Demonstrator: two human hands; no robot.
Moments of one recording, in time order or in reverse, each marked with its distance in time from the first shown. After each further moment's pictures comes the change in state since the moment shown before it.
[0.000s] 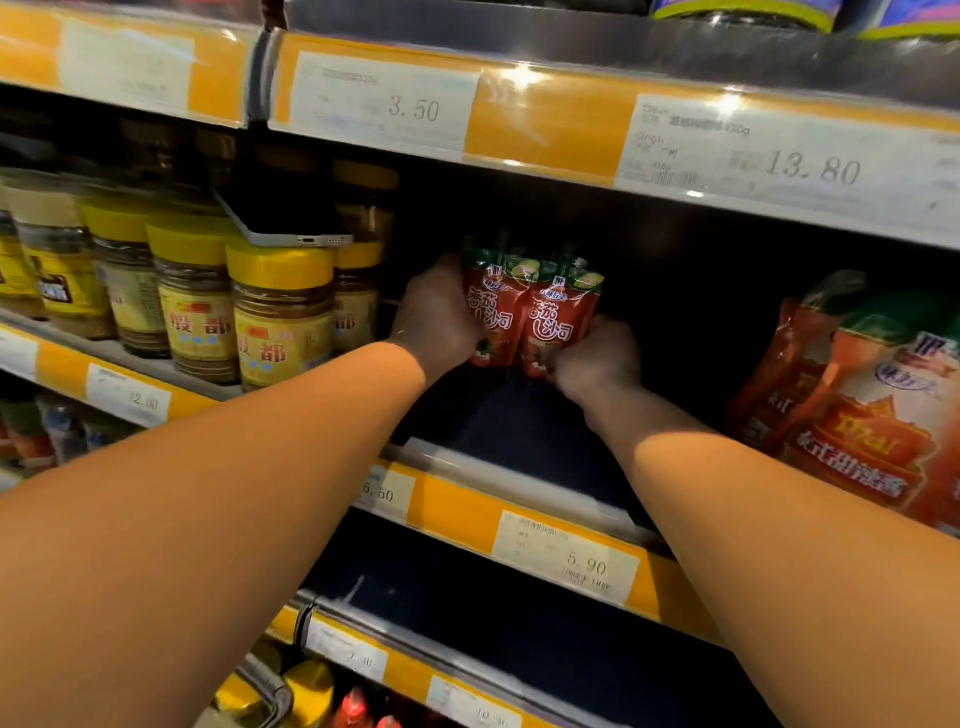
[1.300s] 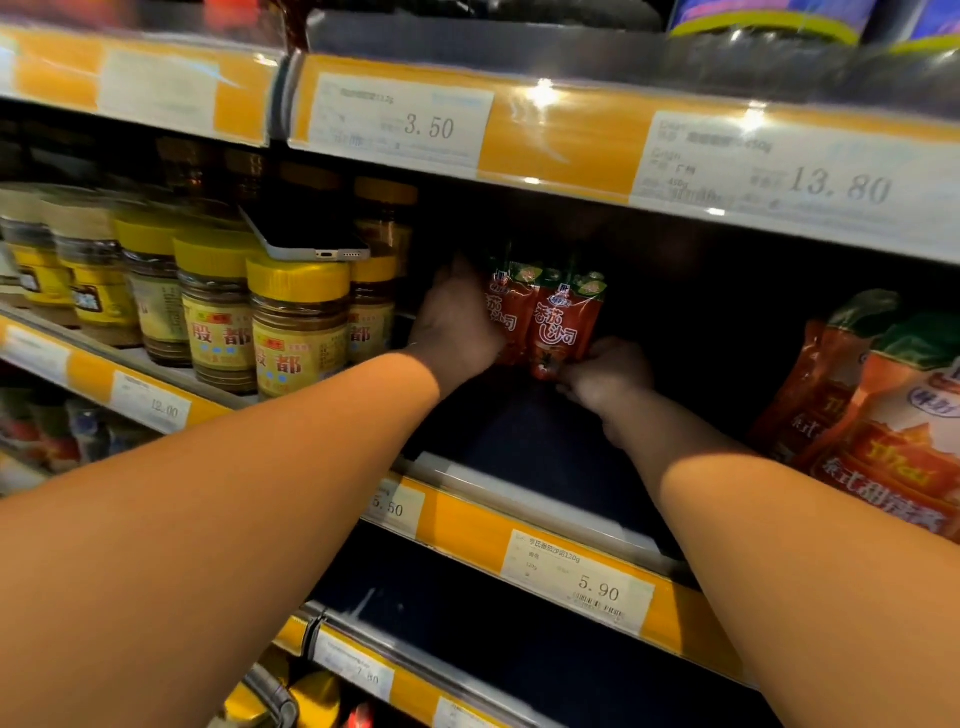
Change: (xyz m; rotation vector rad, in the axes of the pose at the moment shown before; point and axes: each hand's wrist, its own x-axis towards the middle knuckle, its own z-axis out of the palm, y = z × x) left_hand 0.005 0.009 -0.004 0.114 -0.041 -0.074; right_hand 0.011 0.004 0.002 0.062 -0.171 0.064
